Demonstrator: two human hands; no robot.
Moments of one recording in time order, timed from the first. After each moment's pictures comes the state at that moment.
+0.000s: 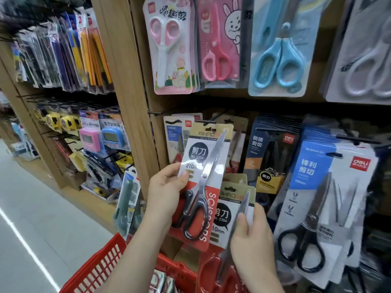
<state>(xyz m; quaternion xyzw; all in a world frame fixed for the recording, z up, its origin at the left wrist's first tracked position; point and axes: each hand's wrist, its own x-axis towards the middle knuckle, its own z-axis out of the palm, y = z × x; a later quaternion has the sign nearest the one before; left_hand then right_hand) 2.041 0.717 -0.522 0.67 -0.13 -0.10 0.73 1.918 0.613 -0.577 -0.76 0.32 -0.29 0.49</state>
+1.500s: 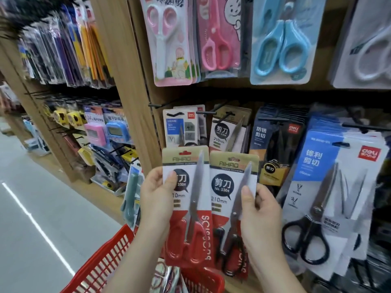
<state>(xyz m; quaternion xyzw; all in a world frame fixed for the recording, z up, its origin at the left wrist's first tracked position) 2.028 0.728 -0.534 0.64 -0.04 -0.02 0.77 1.933 0.600 -0.572 -0.67 0.25 -0.39 0.58</state>
